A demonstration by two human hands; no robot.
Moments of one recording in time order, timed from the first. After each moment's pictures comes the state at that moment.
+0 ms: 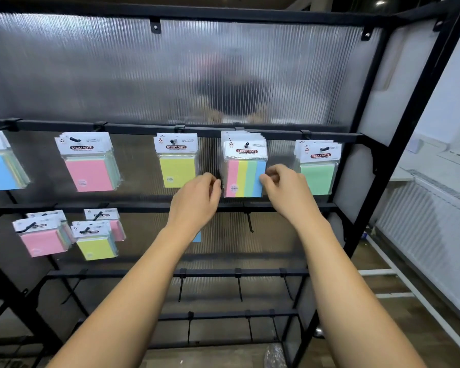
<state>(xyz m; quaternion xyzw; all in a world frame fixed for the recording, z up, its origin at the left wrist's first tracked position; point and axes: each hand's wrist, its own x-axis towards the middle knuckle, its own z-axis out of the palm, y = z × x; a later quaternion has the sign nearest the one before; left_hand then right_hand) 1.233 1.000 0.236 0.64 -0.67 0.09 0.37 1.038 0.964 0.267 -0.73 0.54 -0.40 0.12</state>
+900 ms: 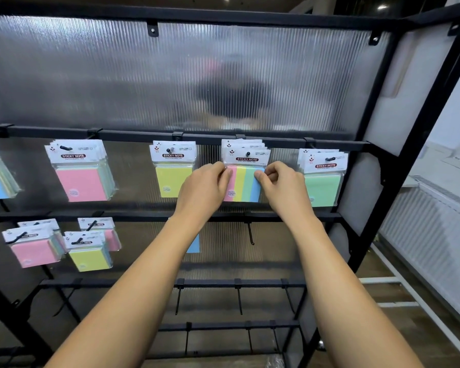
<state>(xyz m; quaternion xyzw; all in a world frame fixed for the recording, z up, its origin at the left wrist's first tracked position) 1.227 0.960 0.265 0.62 -0.67 0.10 0.39 1.051 0.934 0.275 -0.71 0.53 -0.45 0.11</state>
